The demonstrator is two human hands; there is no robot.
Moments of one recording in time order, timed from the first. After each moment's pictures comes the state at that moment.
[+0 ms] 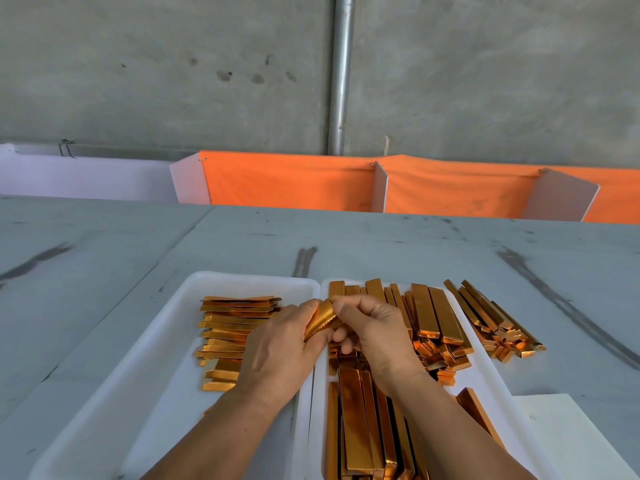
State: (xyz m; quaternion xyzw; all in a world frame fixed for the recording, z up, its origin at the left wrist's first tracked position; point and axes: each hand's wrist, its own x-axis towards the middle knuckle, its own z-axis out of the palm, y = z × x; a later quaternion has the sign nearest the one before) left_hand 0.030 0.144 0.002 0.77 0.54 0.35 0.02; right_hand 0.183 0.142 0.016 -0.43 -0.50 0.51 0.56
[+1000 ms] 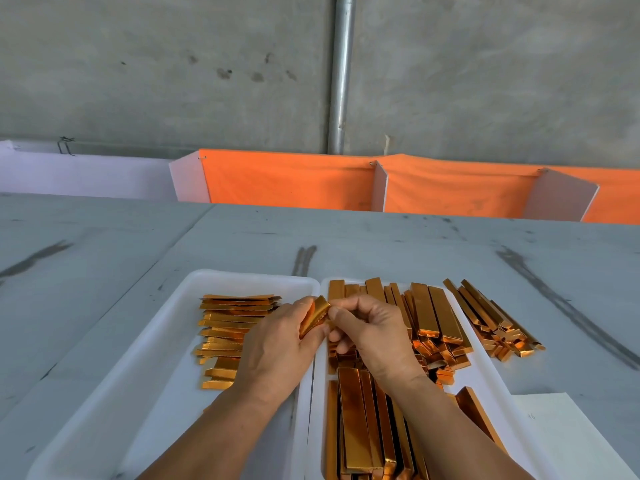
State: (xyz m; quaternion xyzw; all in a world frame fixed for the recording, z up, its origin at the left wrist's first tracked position) left_hand 0.030 0.145 0.002 0.74 0.55 0.37 0.04; right_hand 0.181 0.139 0.019 -0.44 -0.55 0.46 0.55
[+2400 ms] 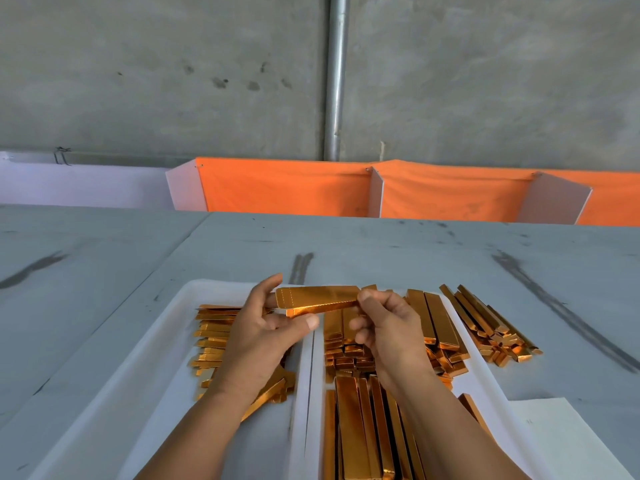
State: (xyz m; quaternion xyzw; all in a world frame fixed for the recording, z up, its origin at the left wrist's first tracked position) left_hand 0.015 0.143 0.020 0.55 0.44 0.56 0.43; right_hand 0.193 0.145 0.028 -0.44 -0.37 0.51 0.64
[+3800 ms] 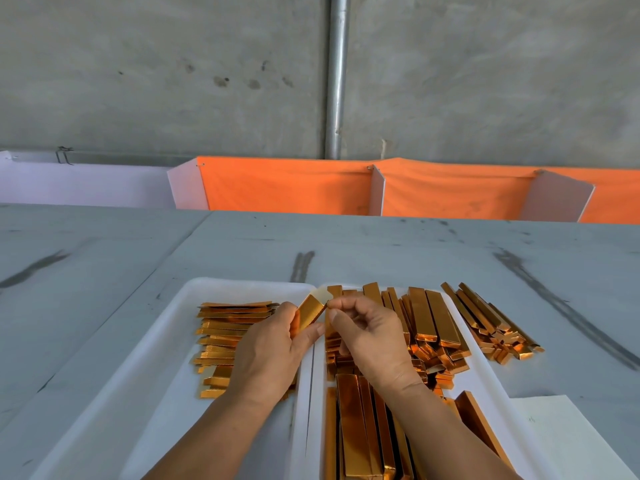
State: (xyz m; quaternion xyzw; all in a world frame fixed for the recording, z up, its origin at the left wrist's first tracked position) left_hand 0.024 0.144 0.010 0.72 0.60 0.34 0.09; right_hand 0.177 0.139 0.019 -0.48 -0.57 0.38 0.56
